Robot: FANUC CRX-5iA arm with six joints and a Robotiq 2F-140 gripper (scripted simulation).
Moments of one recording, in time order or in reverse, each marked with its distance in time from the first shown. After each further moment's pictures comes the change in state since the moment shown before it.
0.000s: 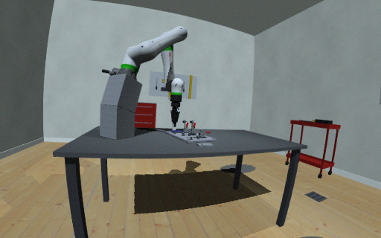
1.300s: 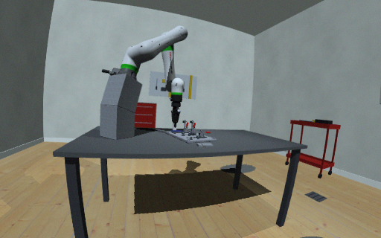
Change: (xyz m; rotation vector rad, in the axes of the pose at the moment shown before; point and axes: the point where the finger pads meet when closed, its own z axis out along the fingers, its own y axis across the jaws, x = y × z) arm 0.000 0.008 0.000 0.000 0.000 0.000
